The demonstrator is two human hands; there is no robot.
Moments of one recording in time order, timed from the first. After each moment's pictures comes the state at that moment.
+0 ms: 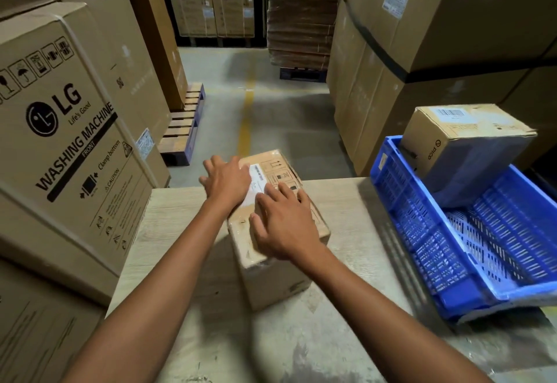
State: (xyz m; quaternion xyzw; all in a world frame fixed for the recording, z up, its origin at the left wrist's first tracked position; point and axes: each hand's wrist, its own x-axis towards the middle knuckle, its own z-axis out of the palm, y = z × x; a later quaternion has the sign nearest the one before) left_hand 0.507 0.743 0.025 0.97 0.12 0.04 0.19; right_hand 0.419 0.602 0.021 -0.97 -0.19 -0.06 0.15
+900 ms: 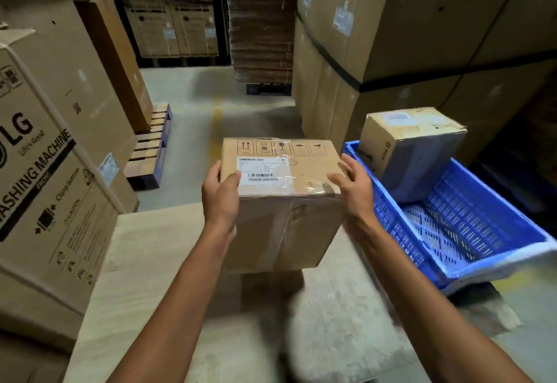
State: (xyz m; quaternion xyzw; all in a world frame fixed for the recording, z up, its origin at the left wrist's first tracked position) left_hand 0.437 0.674 0.076 0.66 0.13 0.10 0.73; right_hand 0.429 0.458 0.062 -0.70 0.13 -0.16 0.68
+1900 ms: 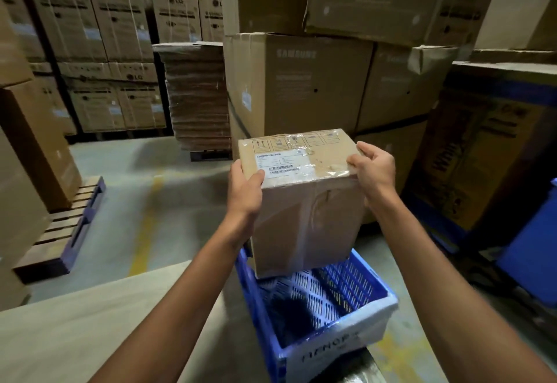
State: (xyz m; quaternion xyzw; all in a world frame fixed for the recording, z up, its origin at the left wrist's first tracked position) left_hand 0.458 0.279 0.185 0.65 -0.08 0.07 0.75; right_hand 0.440 0.045 0.203 -0.69 0.17 -0.34 0.61
